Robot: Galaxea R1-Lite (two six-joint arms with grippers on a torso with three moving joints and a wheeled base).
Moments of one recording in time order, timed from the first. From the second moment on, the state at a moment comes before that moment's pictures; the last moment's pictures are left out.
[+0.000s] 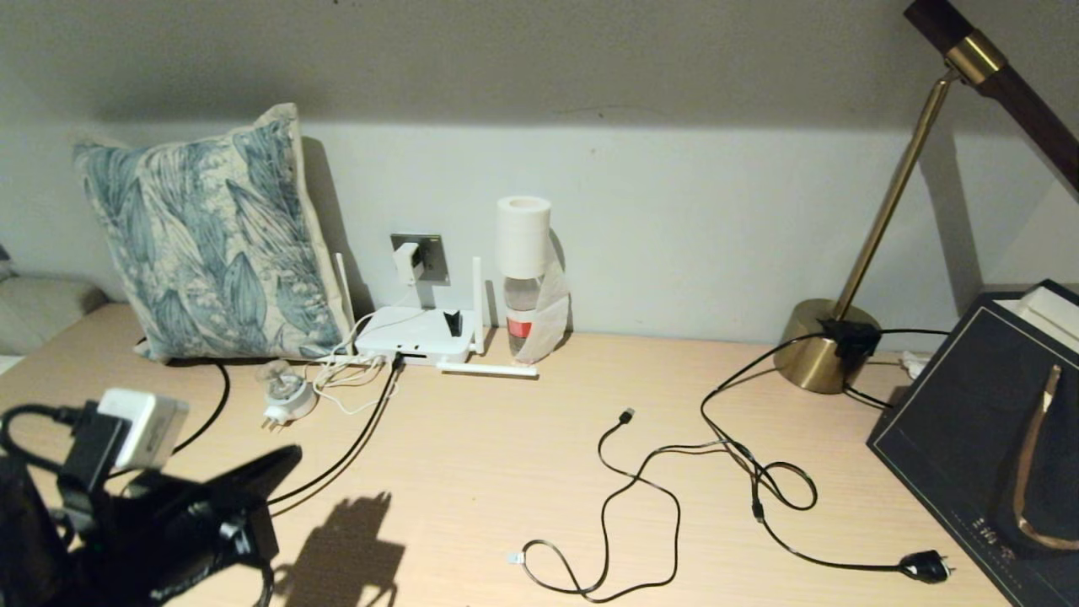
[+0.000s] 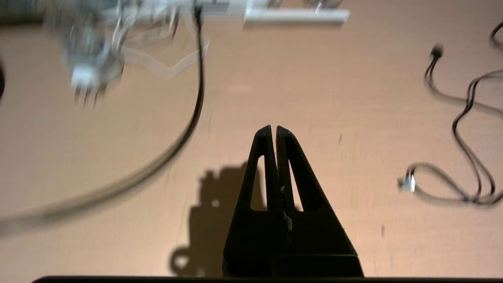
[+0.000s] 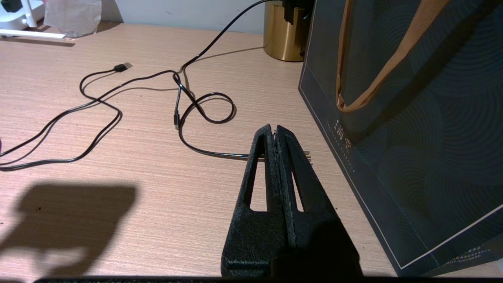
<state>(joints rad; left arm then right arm) -0.26 1.30 -0.09 -1.01 0.08 0.02 0.00 0.00 0.00 -0.01 0.00 -0.01</state>
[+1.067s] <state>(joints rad) -0.02 0.22 -0.06 0.14 -0.01 0.07 0.00 0.00 0.00 -0.01 0.00 -0.01</state>
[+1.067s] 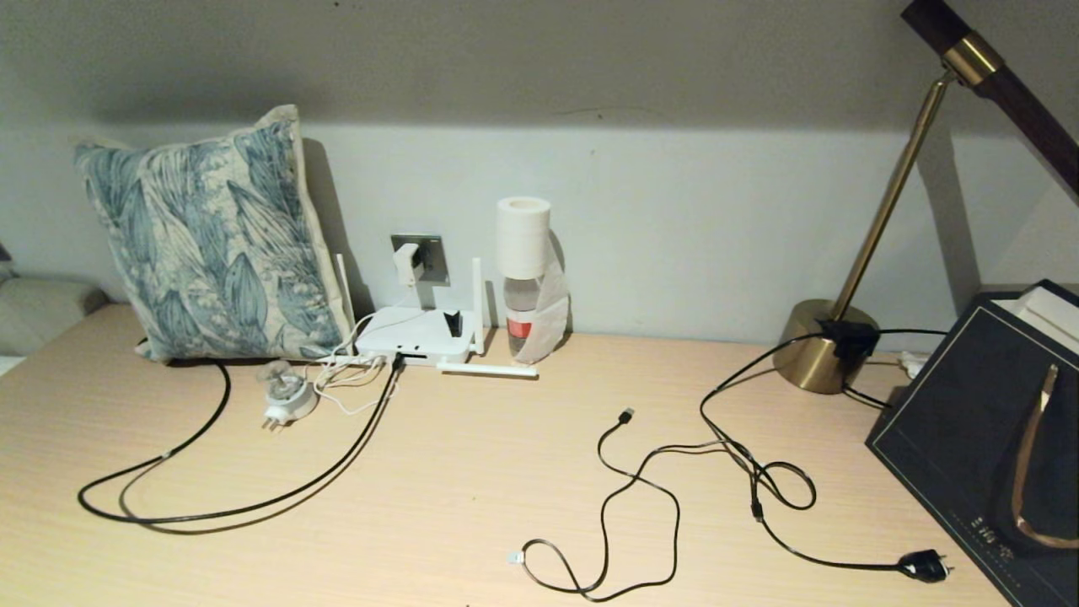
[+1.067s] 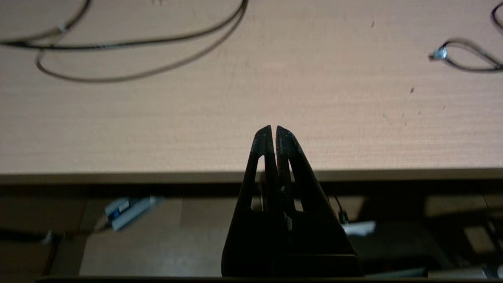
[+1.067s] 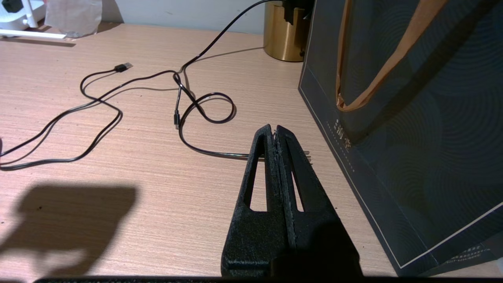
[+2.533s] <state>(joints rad) 0.00 0.00 -0.04 0.08 0.01 -0.05 0.00 0.00 0.00 -0.01 0.00 0.00</state>
